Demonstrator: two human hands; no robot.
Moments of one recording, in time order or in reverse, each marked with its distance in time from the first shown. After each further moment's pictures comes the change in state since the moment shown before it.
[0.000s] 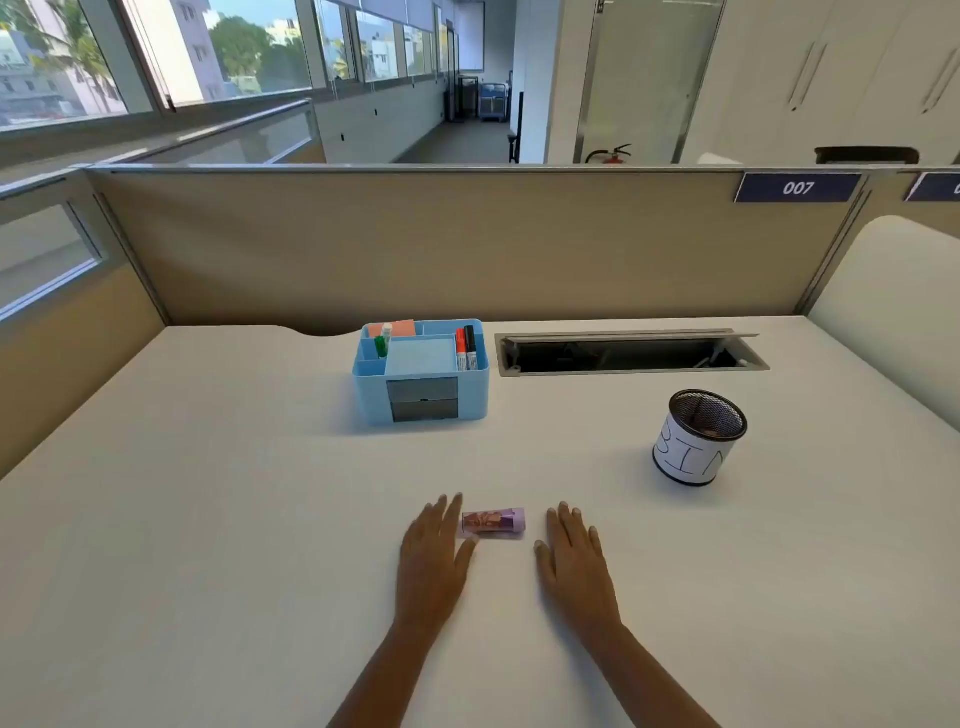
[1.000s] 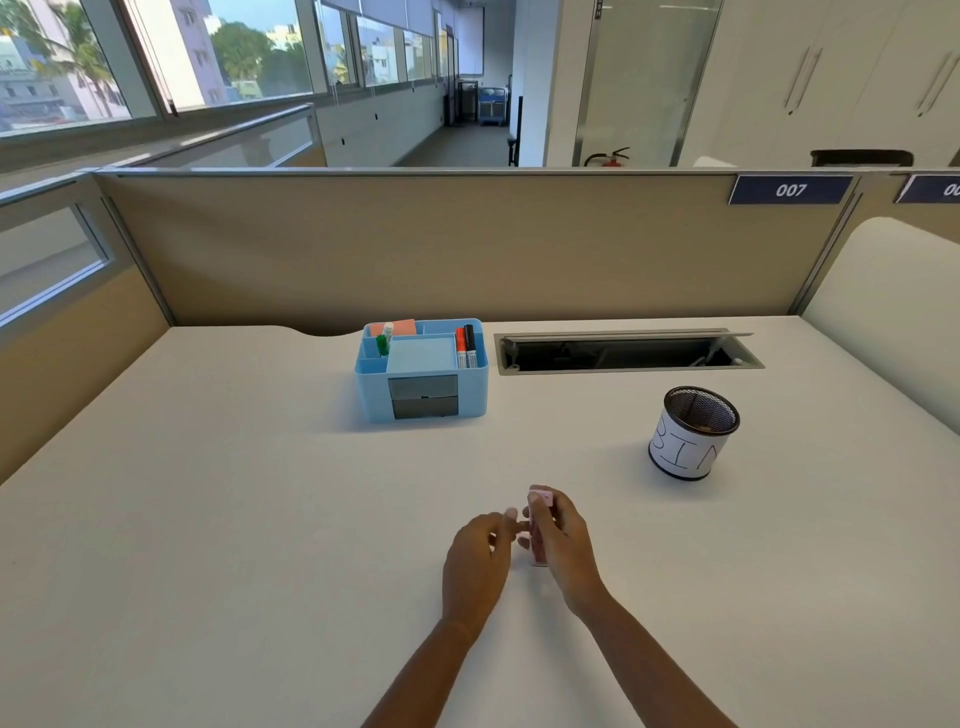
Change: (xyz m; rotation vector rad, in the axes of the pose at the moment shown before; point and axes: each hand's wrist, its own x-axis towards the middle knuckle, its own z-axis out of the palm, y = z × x) left_hand -0.019 0.063 -0.007 -0.597 0.129 -0.088; right_hand -0.001 -0.037 -0.029 1.124 0.102 0.144
